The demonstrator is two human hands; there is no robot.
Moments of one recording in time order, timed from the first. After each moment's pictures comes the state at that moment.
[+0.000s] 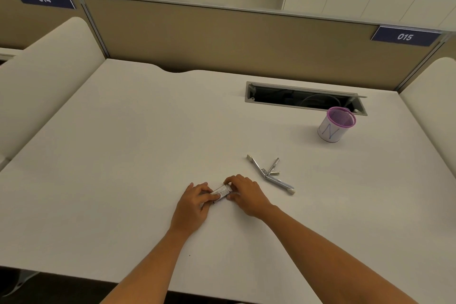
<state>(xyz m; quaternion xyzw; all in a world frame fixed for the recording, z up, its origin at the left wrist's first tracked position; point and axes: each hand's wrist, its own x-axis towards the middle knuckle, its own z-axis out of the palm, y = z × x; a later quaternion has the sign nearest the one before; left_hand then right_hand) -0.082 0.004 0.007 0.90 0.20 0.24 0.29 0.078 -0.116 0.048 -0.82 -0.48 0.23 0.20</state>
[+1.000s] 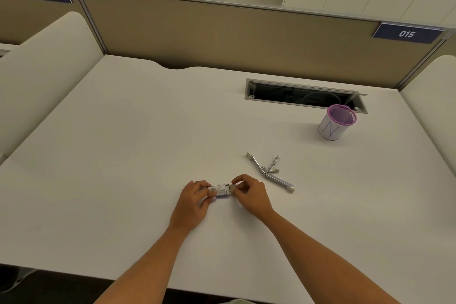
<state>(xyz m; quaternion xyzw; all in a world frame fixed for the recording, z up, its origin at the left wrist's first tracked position) -0.078 0.010 -0.001 0.91 0.19 0.24 0.28 0.072 -0.127 0.037 -0.83 -0.28 0.26 0.42</state>
